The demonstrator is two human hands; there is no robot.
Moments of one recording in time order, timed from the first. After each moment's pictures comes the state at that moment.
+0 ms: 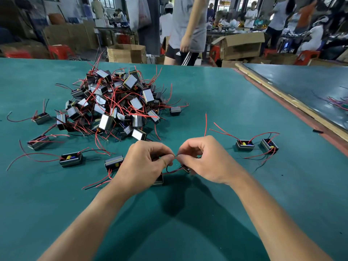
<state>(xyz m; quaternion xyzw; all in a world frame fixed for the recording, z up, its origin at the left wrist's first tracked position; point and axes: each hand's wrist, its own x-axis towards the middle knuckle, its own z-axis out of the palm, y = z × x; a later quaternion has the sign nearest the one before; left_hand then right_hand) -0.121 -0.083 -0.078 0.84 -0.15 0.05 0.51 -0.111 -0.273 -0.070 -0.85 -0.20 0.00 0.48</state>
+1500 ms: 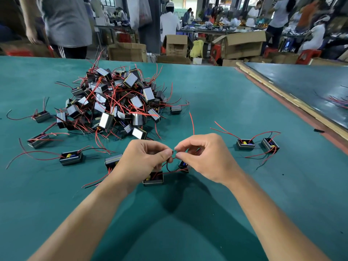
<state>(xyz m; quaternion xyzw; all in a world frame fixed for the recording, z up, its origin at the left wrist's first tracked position) -0.117 -0.081 -0.075 0.75 -0.08 -0.05 0.65 -0.108 -0.269 -0.076 -0.84 -0.20 -0.10 0.49</state>
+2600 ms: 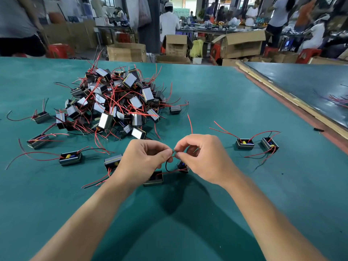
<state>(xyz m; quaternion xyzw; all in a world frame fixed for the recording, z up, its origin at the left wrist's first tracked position) -0.119 -0.083 -0.077 0.77 -0.09 -0.01 0.63 -0.111 -0.266 -0.076 -0.87 -0.21 -0.12 0.43</state>
